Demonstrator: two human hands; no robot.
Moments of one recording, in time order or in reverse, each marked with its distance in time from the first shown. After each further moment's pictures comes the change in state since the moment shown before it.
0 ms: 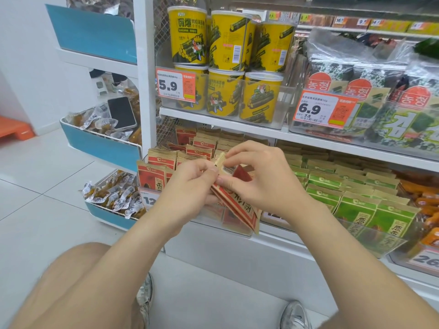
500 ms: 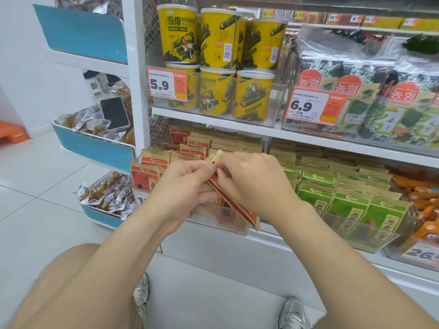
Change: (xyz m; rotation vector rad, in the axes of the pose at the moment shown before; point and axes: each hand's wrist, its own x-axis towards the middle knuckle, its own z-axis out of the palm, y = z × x) left_hand 0.004 0.001 0.005 -0.183 -0.024 -0.087; right_hand -0.004 -0.012 0.009 -0.428 0.040 -0.137
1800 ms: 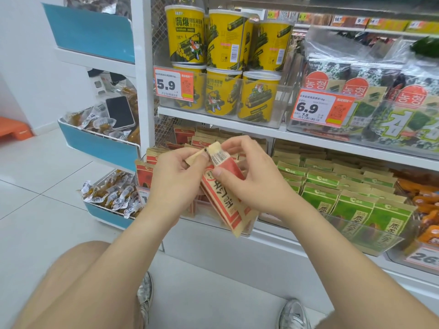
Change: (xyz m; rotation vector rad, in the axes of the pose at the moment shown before) left_hand -0.004 0.008 -0.005 0.338 0.339 0.239; right_hand 0.000 0.003 -0.001 0.726 -0.198 0.393
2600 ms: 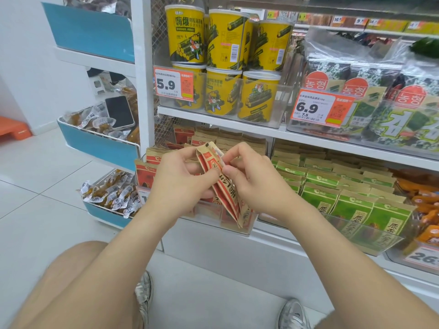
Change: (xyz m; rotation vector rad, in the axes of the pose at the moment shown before) left_hand -0.008 0.006 -0.001 -0.067 -0.168 -0.006; right_hand 0.002 0.018 0.004 -0.103 -0.073 0.011
